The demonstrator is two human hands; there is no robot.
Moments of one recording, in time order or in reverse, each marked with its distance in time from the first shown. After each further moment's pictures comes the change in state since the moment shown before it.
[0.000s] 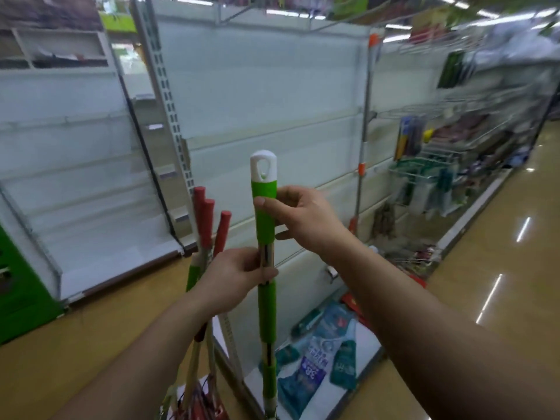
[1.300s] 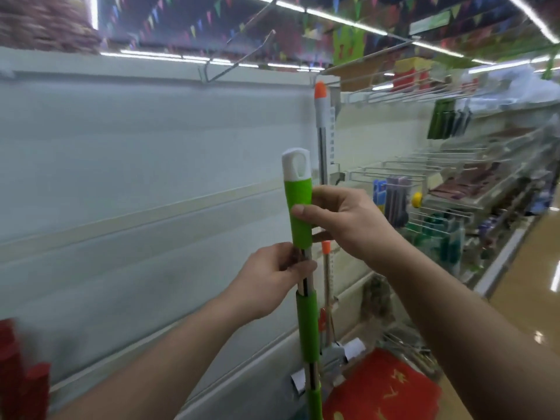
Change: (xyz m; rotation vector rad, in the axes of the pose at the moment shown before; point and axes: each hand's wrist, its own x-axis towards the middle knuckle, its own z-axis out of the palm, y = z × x) left_hand 0.412 0.181 0.162 -0.153 0.102 0.196; right_hand 0.258 0.092 -0.382 -0.021 0.036 -0.194
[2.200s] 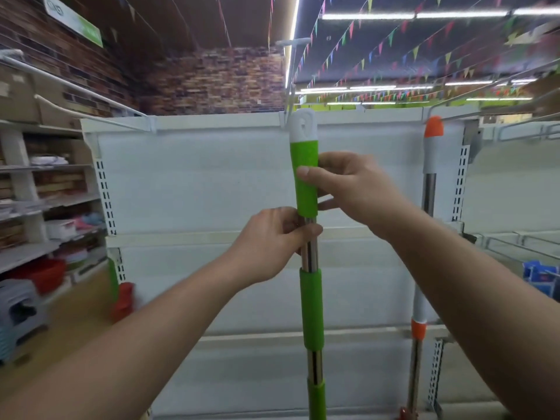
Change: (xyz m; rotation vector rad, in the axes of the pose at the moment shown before) left_hand 0.091 0.098 -0.022 0.403 0.587 -0.139; right_hand 0.173 -0.026 -0.045 0.159 -0.433 -0.322
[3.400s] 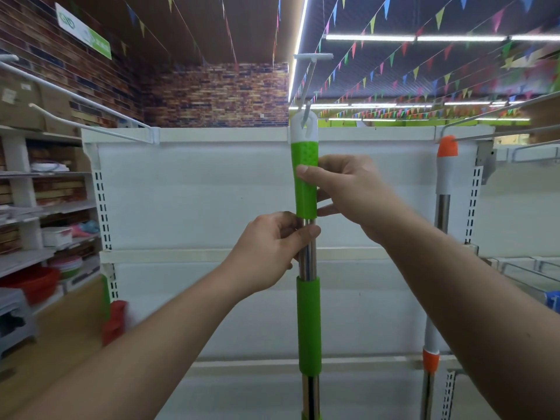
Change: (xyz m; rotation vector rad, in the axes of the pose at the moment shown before) left_hand 0.025 -0.016 -0.013 -0.143 0.064 0.000; right_hand 0.043 0.001 0.012 0.026 0.040 0.019
